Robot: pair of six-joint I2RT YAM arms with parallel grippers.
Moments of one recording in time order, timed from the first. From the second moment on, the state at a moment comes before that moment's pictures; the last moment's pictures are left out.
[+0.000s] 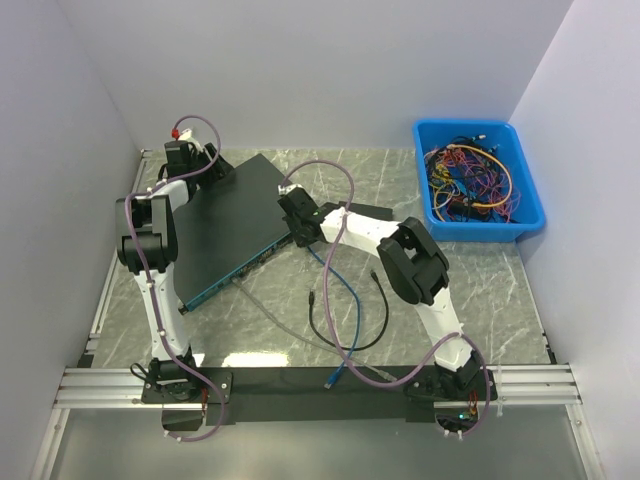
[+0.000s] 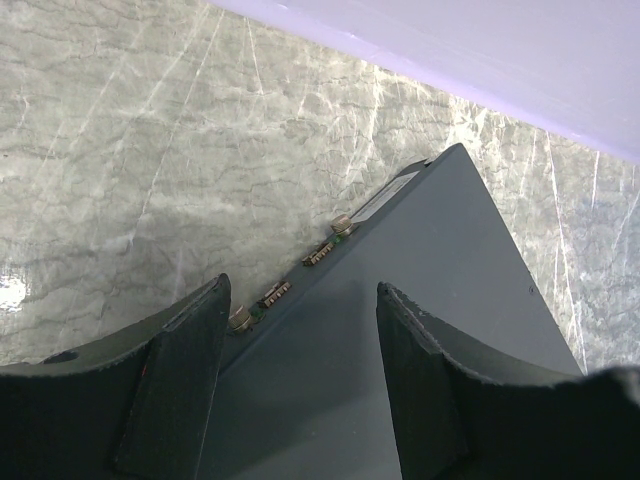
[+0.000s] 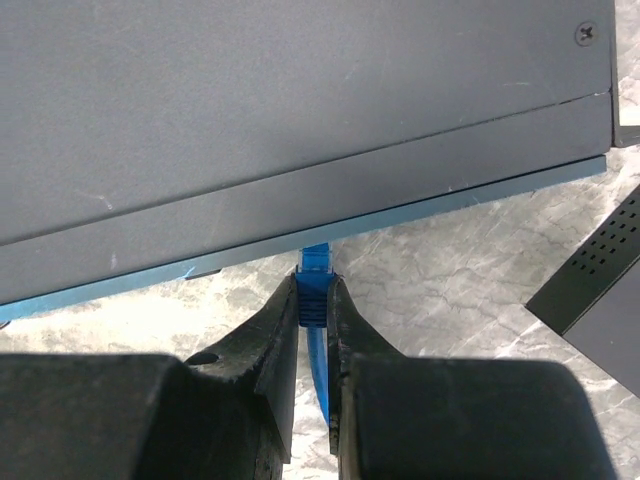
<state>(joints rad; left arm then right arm) 0.09 2.27 1.61 0.16 0.37 -0.43 0.78 2.22 1.69 -0.44 0.23 0.23</state>
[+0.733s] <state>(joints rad) 0.09 2.27 1.61 0.15 0.37 -0.43 0.82 2.12 1.61 -0.35 0.26 0.20</state>
